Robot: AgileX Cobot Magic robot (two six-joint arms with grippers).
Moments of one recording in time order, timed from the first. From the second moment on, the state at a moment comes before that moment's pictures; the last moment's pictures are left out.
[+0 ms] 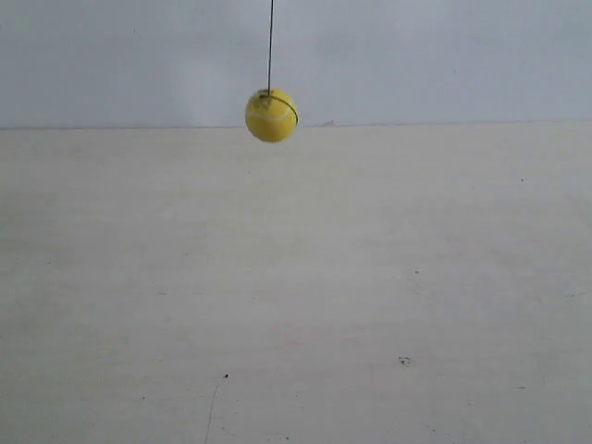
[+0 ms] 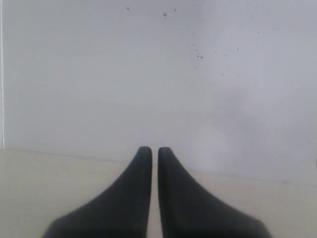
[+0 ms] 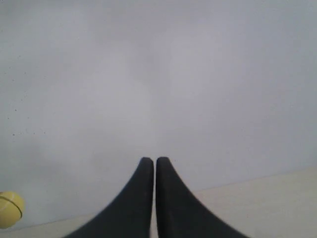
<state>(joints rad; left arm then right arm) 0.08 0.00 0.00 -0.09 -0.04 -0.02 0.01 0.00 0.00 -0.07 -0.18 0.34</state>
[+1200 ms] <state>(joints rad) 0.08 0.73 -0.28 0.56 -0.51 -0.48 0.01 0.85 -0.35 -0.59 -0.52 0.55</state>
